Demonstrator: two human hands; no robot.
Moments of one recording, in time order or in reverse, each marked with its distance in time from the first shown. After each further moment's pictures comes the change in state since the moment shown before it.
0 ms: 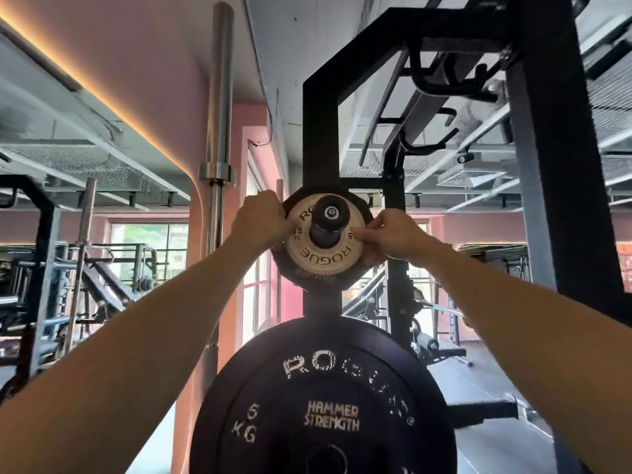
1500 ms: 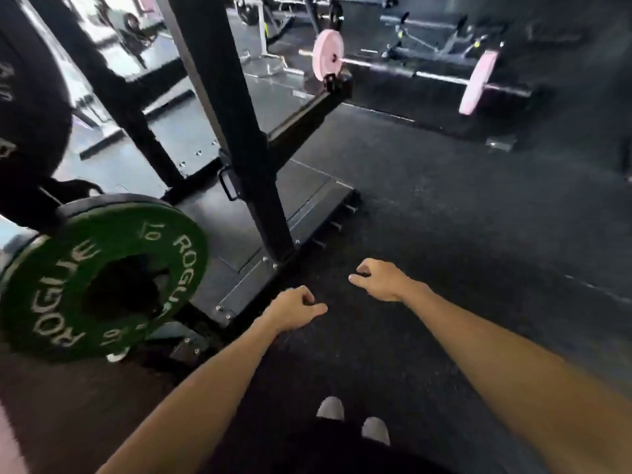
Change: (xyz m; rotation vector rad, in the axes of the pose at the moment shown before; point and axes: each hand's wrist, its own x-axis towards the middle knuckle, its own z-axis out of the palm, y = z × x) left_hand -0.773 0.184 0.114 -0.233 -1.865 0.180; right_hand -0.824 0.189 -0.009 -0.268 -0.238 1.434
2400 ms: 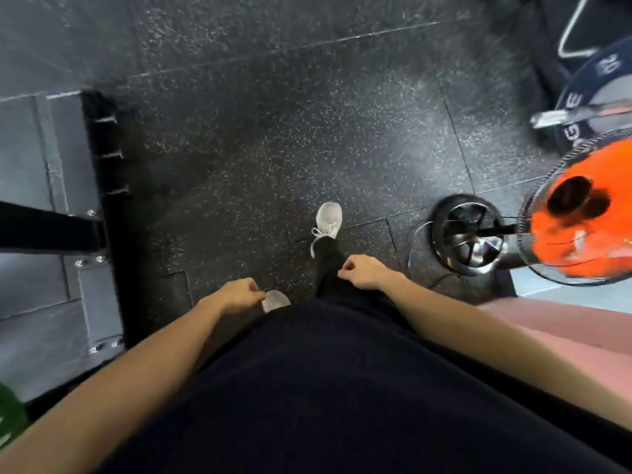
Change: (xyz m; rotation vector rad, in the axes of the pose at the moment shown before) left_hand 0.102 0.022 0.173 0.756 -0.789 0.232; right_hand -0.142 0.199 0.184 0.563 0.000 0.801
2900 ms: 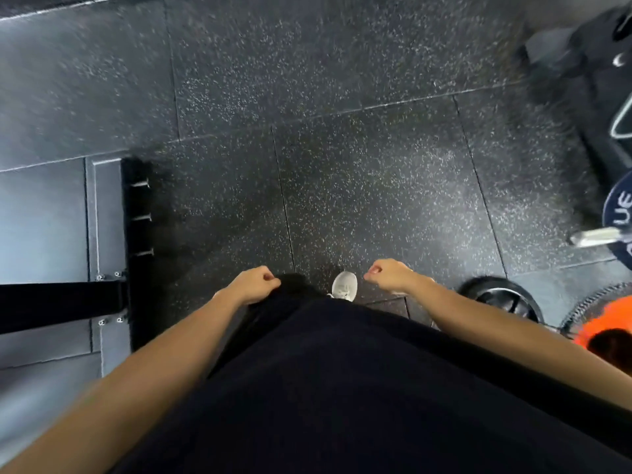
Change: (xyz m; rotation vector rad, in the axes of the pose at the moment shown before) left_hand 0.082 0.153 -0.257 -0.148 0.171 0.002; right_hand 0.138 -0.042 -0.283 0.019 -0.046 -0.047
